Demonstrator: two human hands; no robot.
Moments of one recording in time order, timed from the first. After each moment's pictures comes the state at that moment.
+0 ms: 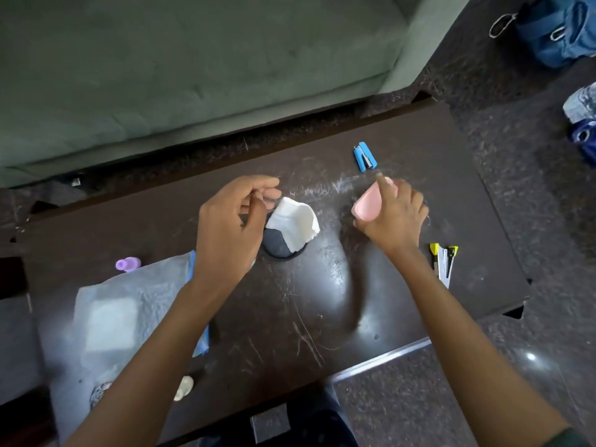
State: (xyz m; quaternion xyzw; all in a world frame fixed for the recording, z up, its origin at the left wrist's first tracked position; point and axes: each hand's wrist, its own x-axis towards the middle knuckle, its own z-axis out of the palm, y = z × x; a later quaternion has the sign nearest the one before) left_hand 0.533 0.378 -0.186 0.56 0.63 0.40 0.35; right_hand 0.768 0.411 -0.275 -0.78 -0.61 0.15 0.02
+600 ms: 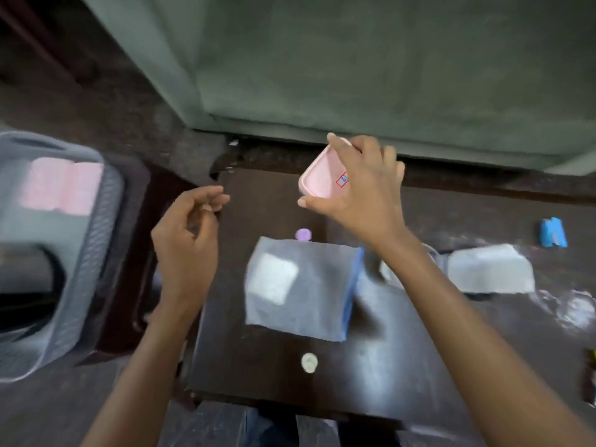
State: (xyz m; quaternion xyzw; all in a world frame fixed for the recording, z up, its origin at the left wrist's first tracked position) left_hand 0.251 0.245 -0.171 0.33 0.79 0.49 0.16; right_hand 0.406 0.390 -0.169 -0.50 -0.83 0.22 0.11
